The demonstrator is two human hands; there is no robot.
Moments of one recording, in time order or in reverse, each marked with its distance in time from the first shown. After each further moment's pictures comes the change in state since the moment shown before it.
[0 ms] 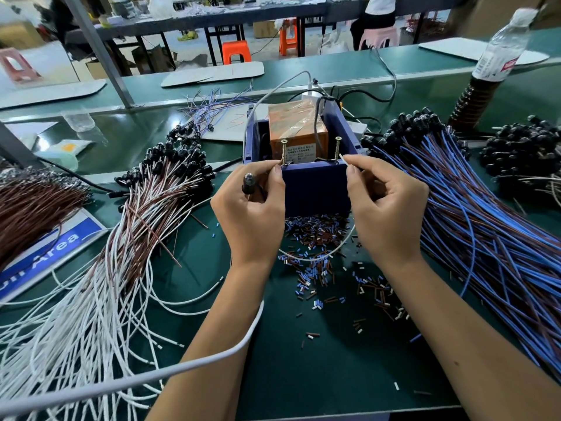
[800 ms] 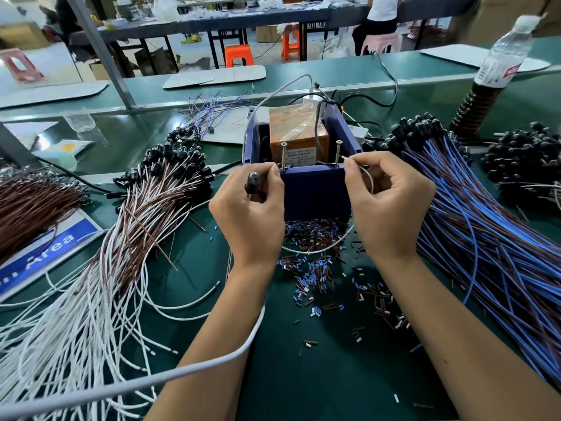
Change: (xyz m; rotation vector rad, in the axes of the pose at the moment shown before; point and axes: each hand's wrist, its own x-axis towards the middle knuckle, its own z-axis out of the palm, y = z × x) left_hand 0.001 -0.004 0.005 0.136 0.091 0.080; right_hand 0.010 0.008 0.010 -0.043 0.098 -0.026
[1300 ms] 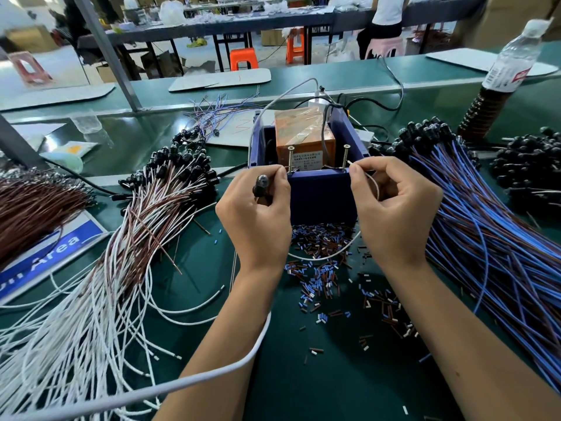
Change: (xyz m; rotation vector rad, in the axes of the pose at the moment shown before) left_hand 0.001 0.001 0.001 -0.003 -0.007 0.002; right_hand 0.000 -0.001 -0.001 0.009 -0.034 -0.029
